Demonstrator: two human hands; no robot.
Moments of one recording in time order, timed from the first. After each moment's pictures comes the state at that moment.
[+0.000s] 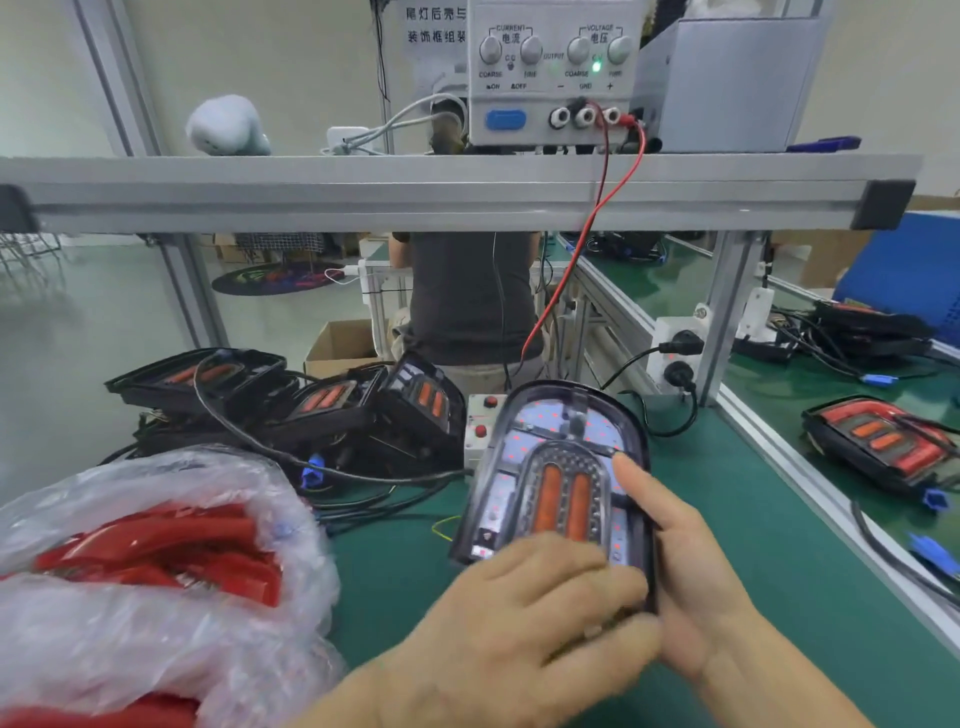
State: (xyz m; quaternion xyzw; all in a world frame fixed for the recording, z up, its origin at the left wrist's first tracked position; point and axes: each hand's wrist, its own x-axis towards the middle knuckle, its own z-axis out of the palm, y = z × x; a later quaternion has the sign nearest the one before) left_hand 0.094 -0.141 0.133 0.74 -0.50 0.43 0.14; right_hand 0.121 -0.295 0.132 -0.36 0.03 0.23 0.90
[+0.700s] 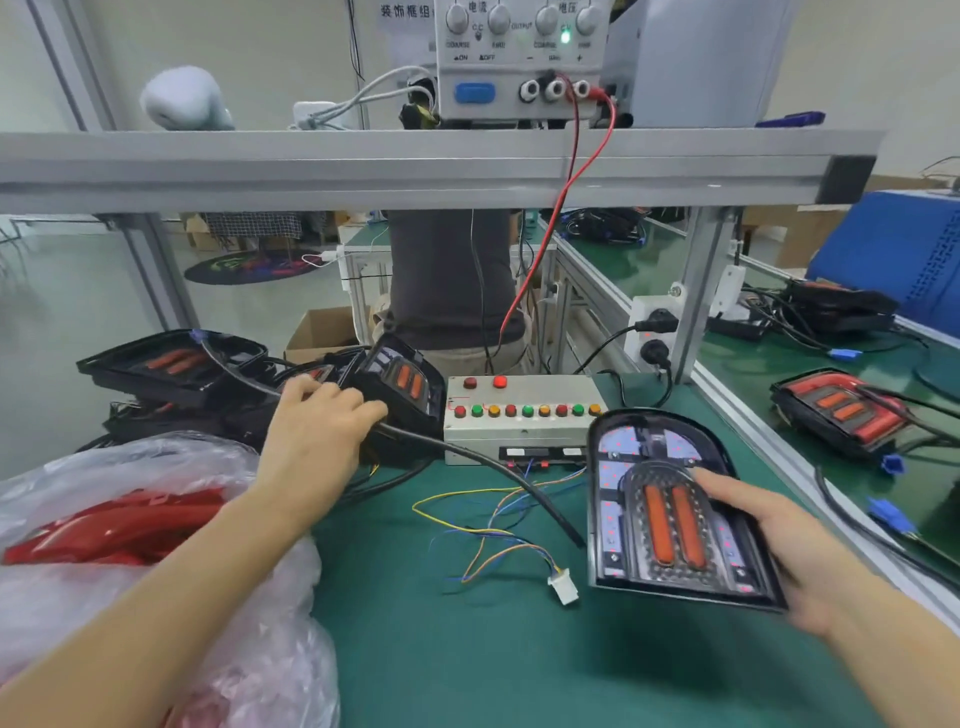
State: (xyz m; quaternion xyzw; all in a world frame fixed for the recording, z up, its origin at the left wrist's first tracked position) left_hand 0.206 -0.040 0.130 0.92 -0.18 0.34 -0.08; right_hand 0.125 -0.403 0.103 -0.55 0.16 0.13 0.81
